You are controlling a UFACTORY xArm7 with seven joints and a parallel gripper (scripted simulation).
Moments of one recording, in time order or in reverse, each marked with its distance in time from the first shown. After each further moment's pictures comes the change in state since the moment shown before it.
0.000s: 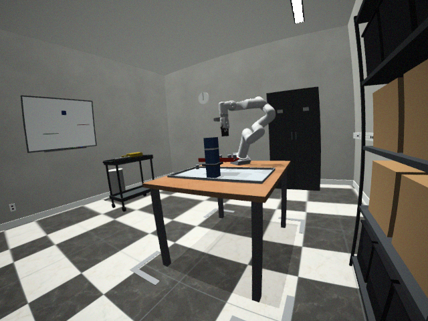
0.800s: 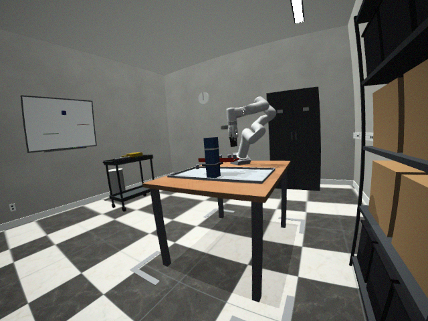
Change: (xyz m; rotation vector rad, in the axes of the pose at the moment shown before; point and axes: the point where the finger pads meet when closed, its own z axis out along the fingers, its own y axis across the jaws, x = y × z) arm -0.123 -0.124 0.084 -0.004 -0.007 -0.008
